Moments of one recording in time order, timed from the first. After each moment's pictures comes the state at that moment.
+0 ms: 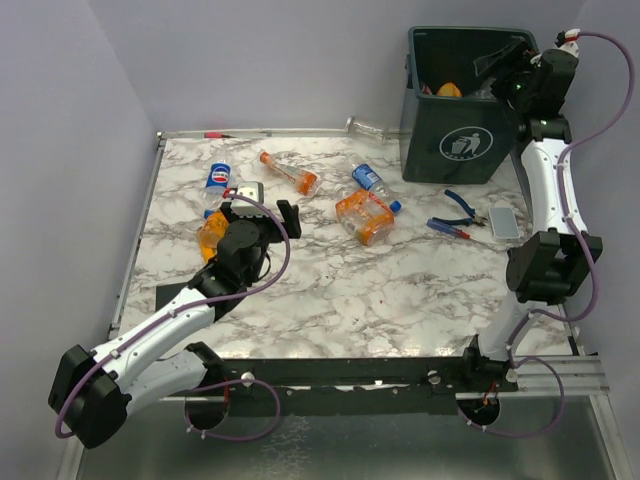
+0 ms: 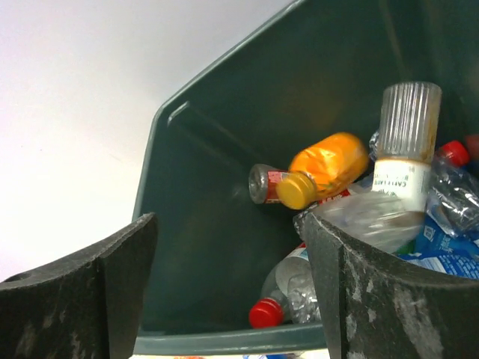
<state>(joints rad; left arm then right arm) -0.69 0.97 0.63 0.24 -0.50 -0.31 -0.13 1.85 1.94 -0.16 -0.13 0.63</state>
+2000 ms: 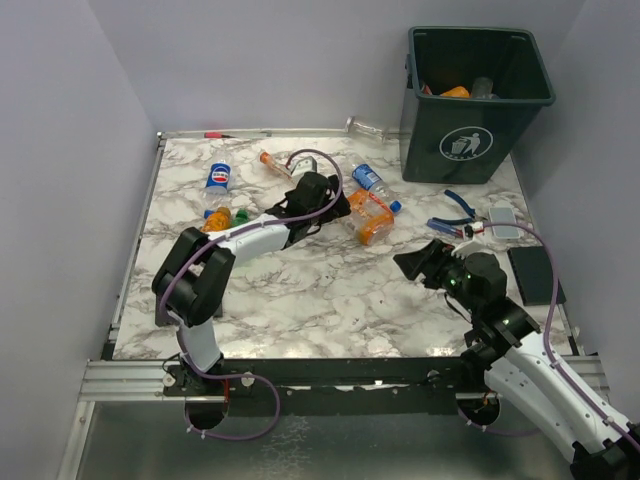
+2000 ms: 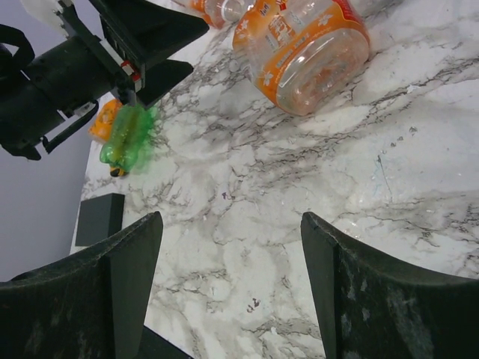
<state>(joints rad) -0.64 1.77 1.17 0.03 -0.22 -0.73 0.50 0.54 0.40 -0.16 0.02 0.76</state>
